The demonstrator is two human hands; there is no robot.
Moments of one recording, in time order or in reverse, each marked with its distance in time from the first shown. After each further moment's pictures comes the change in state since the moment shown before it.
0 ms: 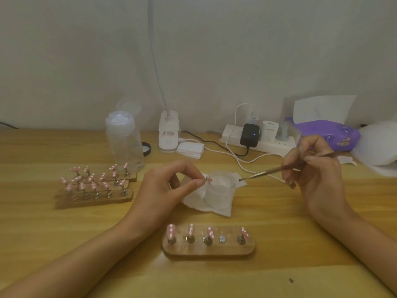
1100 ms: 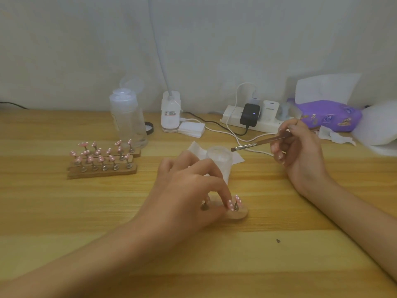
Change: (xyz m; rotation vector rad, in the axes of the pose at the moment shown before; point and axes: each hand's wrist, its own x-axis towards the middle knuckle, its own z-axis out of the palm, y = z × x) left_hand -0.042 0.062 0.015 0.517 -0.263 0.124; right_hand 0.002 0.006 0.010 0.069 0.093 0.215
